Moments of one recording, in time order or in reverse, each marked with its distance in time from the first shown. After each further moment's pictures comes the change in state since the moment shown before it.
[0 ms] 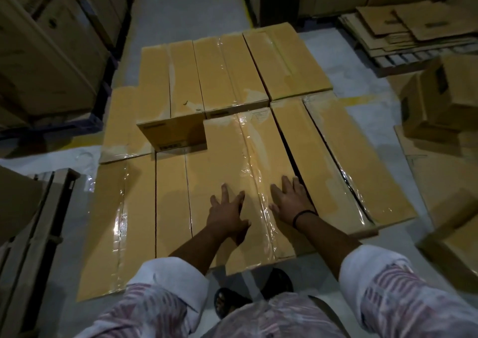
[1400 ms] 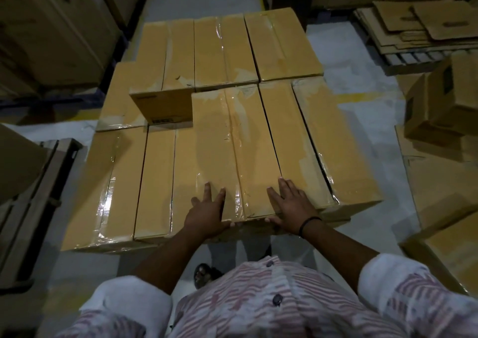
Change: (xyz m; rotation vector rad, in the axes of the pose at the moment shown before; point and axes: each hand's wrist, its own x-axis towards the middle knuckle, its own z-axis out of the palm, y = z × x) left_hand -0.071 0.043 0.072 0.107 0.031 -0.073; right_hand -0.098 0.090 0.026 -0.128 -0.030 -0.220
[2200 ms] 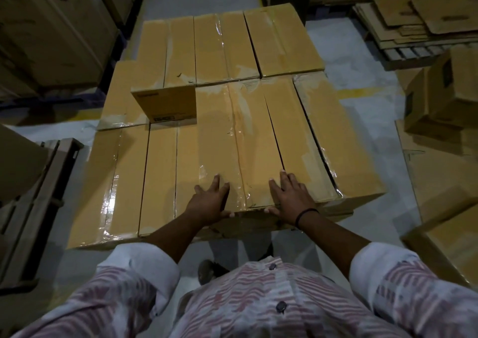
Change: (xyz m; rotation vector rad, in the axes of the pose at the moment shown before) left_hand 0.018 -0.019 -0.010 0.117 -0.043 0.128; right_hand 0.009 -0.016 0.001 -0.013 0.039 0.081
